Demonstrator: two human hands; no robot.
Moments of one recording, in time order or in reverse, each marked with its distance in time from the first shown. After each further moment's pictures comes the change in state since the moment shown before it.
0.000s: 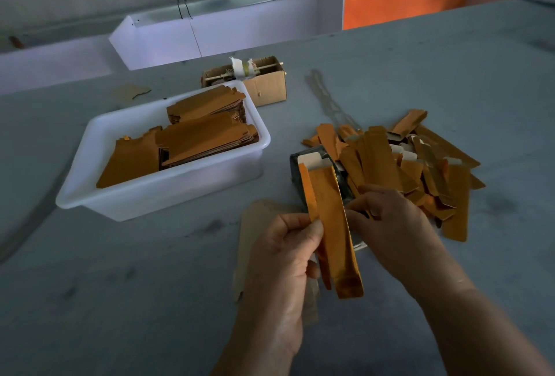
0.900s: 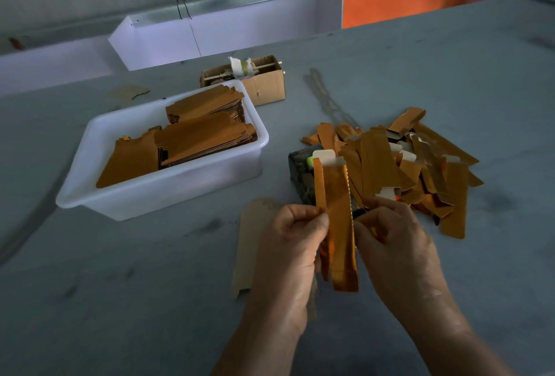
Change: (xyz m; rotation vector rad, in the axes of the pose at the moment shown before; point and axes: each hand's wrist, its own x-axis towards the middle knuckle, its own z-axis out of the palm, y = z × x) left_hand 0.005 -0.001 0.009 0.055 -0.024 0.071; right_hand -0.026 0.009 0.015 0.086 0.193 -0.011
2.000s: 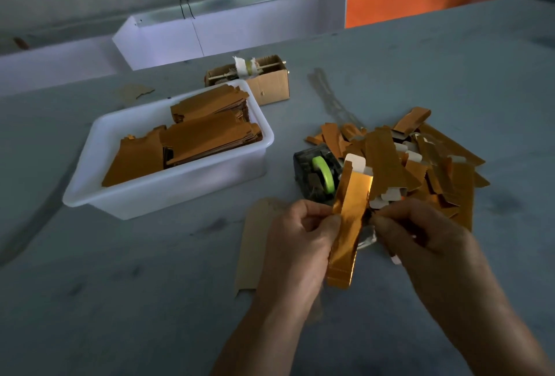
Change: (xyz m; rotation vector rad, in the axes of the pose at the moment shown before) left_hand 0.009 0.006 0.003 0.251 -0.025 0.009; right_hand -0.008 -0.001 -0.028 0.182 -0.003 -0.111
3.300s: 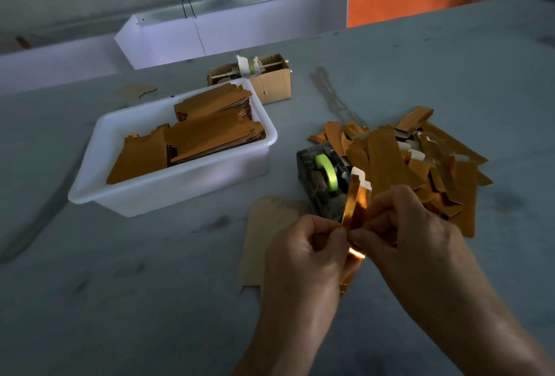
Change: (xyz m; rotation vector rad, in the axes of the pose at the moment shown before) left_hand -0.026 -0.003 -0.003 -0.132 -0.001 0.045; right_hand -0.002 -0.028 0.007 -0.274 -0.092 -0.039
